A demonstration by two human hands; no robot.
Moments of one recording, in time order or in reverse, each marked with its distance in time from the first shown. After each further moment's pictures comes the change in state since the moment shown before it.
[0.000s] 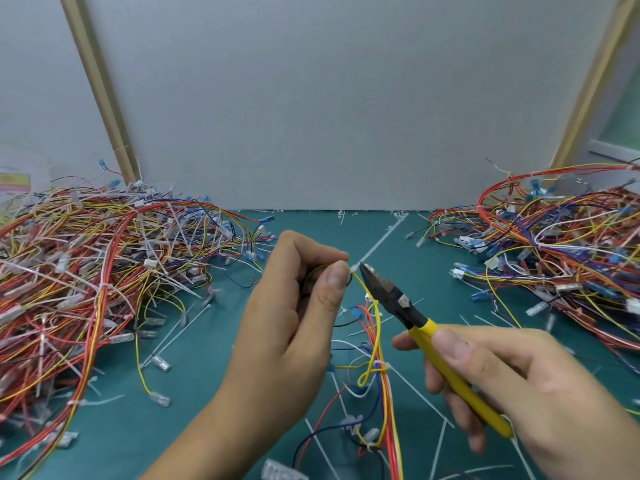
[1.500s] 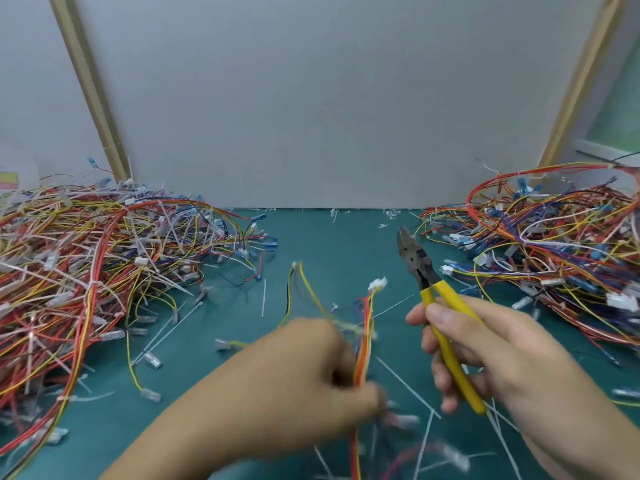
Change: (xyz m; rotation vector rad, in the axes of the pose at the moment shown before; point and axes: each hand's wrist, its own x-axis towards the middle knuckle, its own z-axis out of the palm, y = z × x) left_hand 0.000 0.016 -0.012 0.583 -0.864 -0.427; right_hand 0.019 0.028 -0.012 0.083 0.203 -0.015
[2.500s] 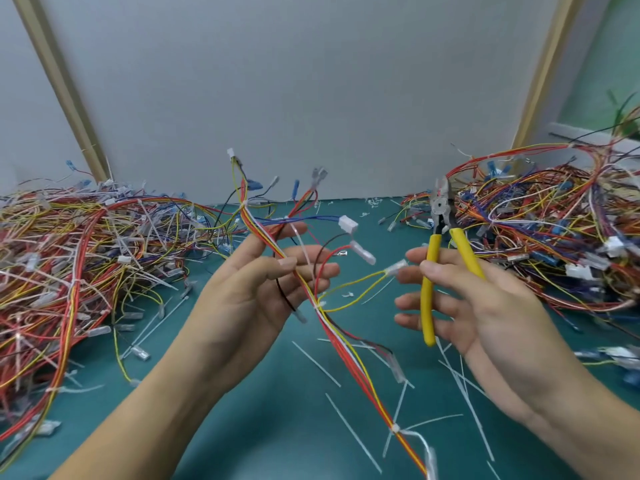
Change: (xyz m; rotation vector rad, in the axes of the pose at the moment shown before) left_hand 0.030 -0.022 0.001 -1.518 0.334 0.228; right_hand 0.007 0.005 -0.009 0.393 0.172 -0.025
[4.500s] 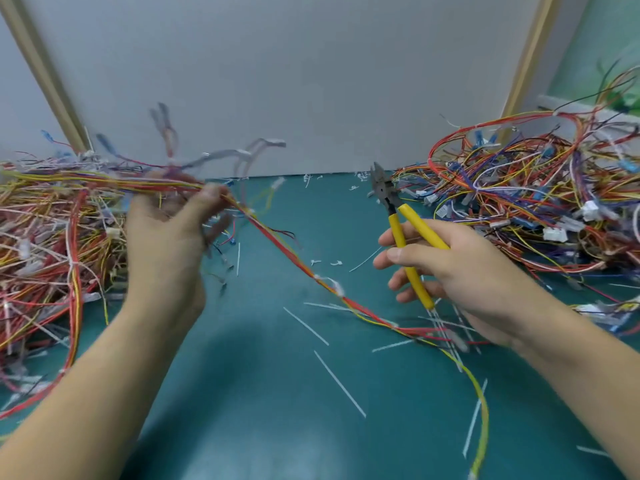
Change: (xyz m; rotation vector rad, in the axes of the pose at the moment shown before) left_hand 0.011 0.019 -0.028 0.283 0.486 0.432; right_hand 0.013 -0.005 -0.006 -0.431 -0.129 0.047
